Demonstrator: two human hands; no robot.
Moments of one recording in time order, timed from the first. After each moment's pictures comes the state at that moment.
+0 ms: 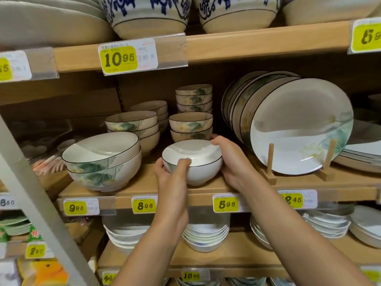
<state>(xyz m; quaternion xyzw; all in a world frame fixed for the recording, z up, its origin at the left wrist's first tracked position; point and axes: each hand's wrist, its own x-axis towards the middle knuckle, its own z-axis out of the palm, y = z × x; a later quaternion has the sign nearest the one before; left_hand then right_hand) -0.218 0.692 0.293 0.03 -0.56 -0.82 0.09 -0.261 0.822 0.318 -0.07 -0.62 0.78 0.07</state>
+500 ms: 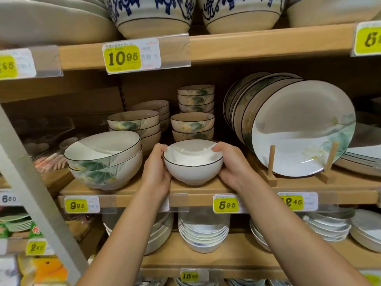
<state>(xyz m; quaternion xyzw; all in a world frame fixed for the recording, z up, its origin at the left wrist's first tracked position) -0.264 0.660 0.312 0.04 -0.52 -0.85 0.00 -0.261 0.818 0.315 -0.11 -0.55 0.83 0.05</state>
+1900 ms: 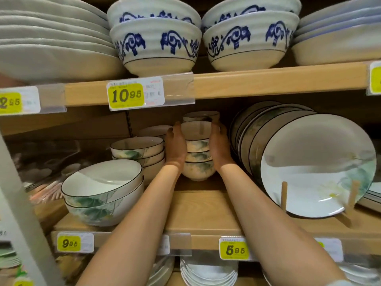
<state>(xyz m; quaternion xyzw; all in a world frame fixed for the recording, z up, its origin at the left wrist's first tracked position) -0.386 0.707 0.381 -0.06 -0.65 -0.73 0.21 -0.375 0.805 0.376 -0.01 -0.65 0.71 0.28</state>
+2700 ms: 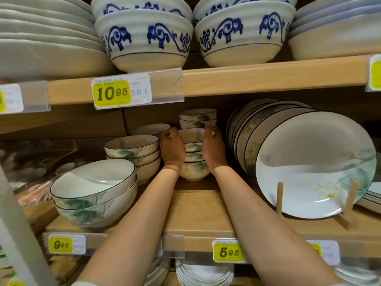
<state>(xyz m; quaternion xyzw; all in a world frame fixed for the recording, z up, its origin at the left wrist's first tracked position) -0.402 0.714 0.366 0.01 -0.68 -0.69 0.23 -0.384 0.807 0.361 -0.03 -0.70 0.67 0.25</state>
